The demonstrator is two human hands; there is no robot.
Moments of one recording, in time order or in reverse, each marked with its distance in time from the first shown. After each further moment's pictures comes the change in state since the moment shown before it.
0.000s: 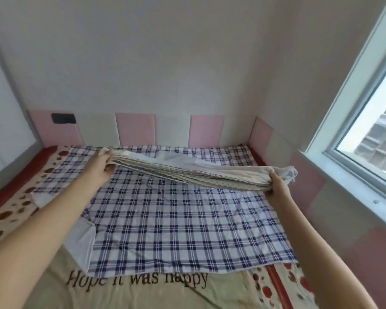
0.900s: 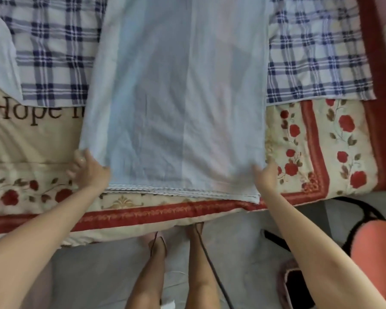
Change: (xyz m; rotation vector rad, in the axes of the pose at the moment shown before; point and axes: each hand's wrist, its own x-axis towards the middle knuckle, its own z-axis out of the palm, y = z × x) left_hand -0.059 -0.547 -0.269 1.672 0.080 -0.432; right_hand -0.007 0.486 -0.295 -1.300 0.291 0.364
